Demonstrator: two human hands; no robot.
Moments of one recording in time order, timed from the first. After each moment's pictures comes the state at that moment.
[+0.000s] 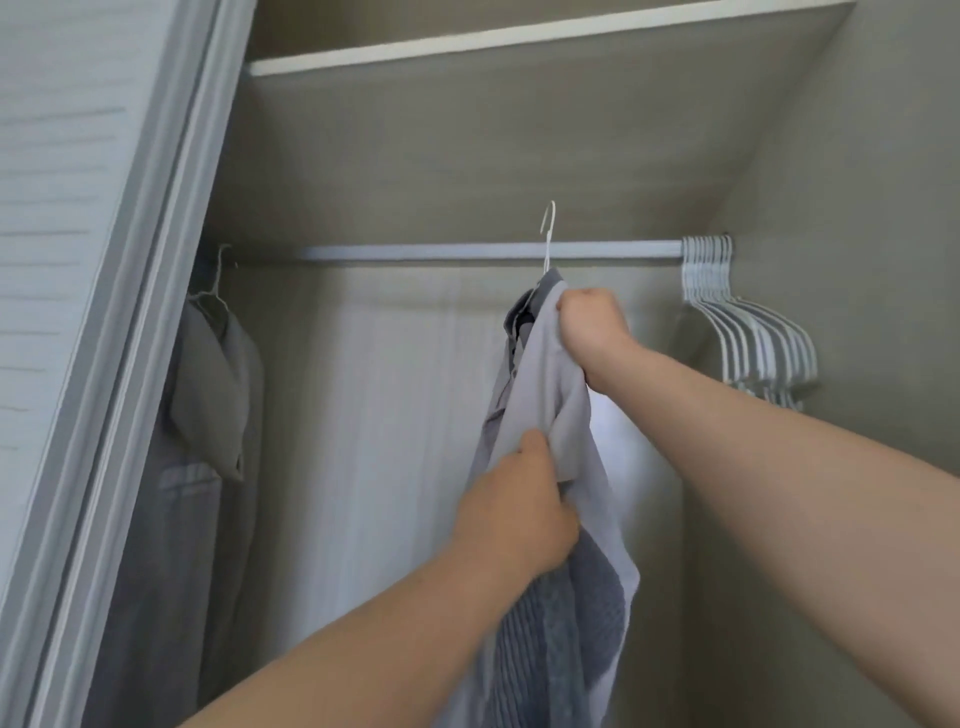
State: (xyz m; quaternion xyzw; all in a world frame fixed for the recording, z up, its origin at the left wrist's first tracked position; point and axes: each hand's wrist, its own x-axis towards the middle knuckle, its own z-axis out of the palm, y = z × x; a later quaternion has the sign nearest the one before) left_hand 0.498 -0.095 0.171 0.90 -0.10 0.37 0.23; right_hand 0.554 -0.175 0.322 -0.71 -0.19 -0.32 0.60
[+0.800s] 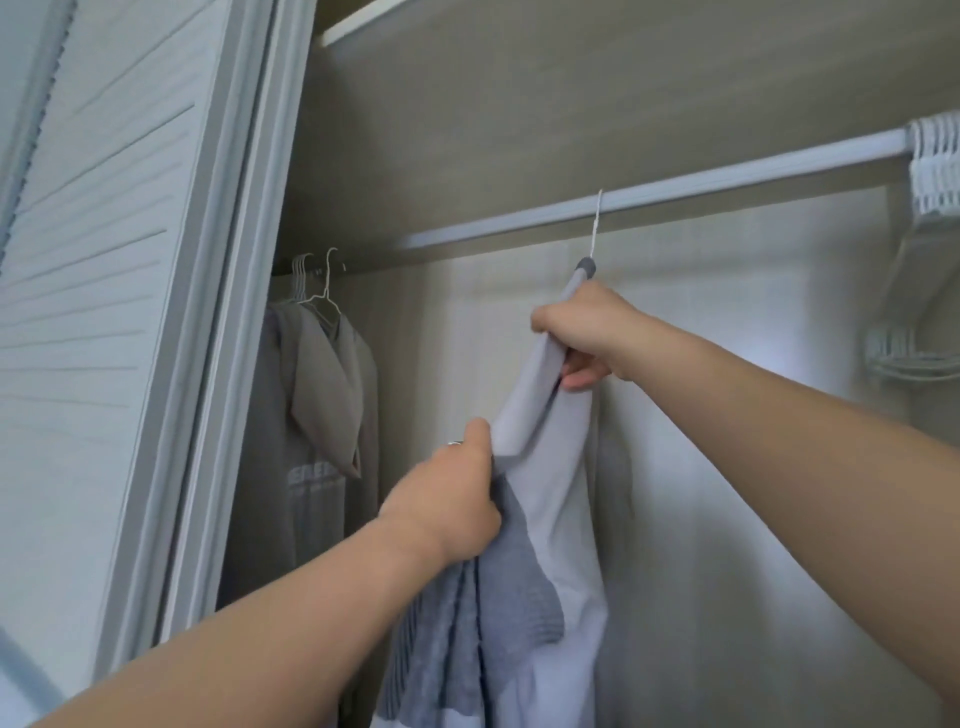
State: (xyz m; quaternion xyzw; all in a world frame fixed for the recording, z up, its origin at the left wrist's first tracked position) left_hand 0.553 0.055 0.175 0.93 0.07 0.36 0.09; right_hand 0.635 -0.063 0.318 -0.78 -0.30 -0.18 0.51
